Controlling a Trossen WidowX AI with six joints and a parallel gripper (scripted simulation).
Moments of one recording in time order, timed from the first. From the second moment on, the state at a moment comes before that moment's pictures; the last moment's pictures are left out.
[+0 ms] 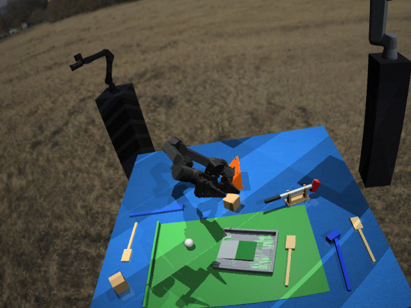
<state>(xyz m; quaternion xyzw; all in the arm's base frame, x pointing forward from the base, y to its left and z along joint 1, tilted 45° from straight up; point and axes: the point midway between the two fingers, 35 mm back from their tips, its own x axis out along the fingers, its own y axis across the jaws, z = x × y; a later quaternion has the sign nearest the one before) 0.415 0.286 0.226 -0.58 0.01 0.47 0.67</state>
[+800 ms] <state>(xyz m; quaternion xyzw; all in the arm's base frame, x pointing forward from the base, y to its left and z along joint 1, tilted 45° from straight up) 0.267 0.262 -0.031 -0.63 0.43 0.51 0.41</state>
